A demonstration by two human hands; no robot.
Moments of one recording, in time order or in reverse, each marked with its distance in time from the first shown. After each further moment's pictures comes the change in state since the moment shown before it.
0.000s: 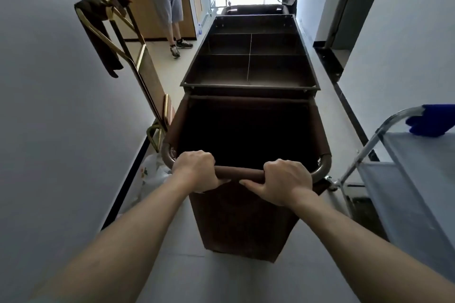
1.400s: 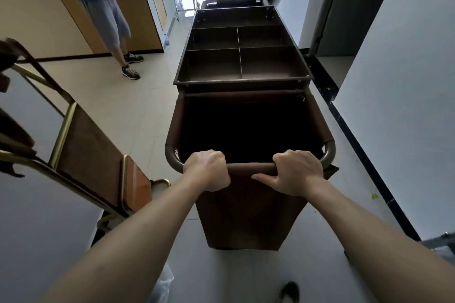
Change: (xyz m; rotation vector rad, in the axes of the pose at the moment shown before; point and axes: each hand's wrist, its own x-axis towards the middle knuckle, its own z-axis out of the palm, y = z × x) left_hand 0.581 -0.105 -0.024 -0.065 -0.105 0.046; right_hand 0.522 0.228 0.111 -0.104 -0.027 0.026
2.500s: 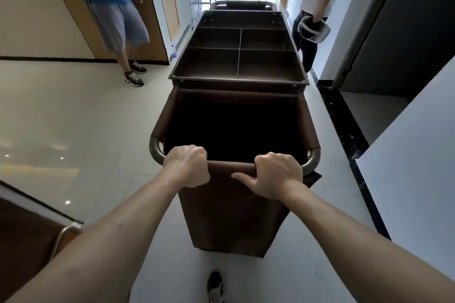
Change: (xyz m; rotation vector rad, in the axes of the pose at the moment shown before) left_hand 0.499 -0.037 -0.090 0.058 0.042 -0.130; right_hand 0.453 0.233 0.107 0.059 0.066 -0.068
